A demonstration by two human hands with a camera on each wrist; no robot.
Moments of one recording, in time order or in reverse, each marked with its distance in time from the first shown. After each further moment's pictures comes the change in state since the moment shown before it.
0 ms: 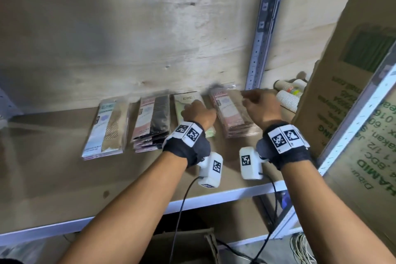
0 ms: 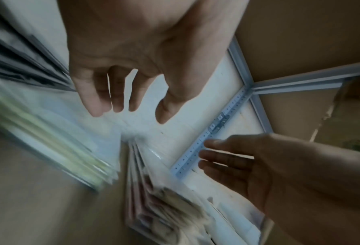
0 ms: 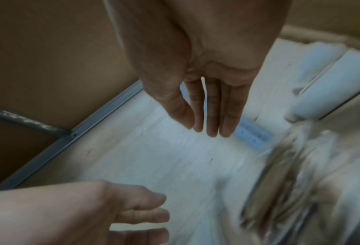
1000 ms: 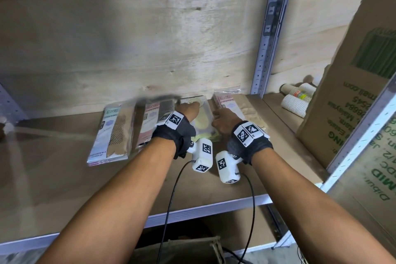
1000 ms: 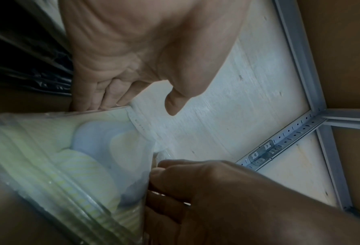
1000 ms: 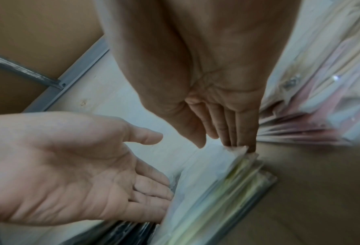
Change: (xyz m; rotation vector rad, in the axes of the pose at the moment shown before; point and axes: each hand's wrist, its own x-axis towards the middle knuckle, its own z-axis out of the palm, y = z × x) left_hand 0.053 -0.027 -0.031 -0.208 -0.152 -0.126; right_hand 0.017 -0.032 0.092 -0.263 -0.503 0.046
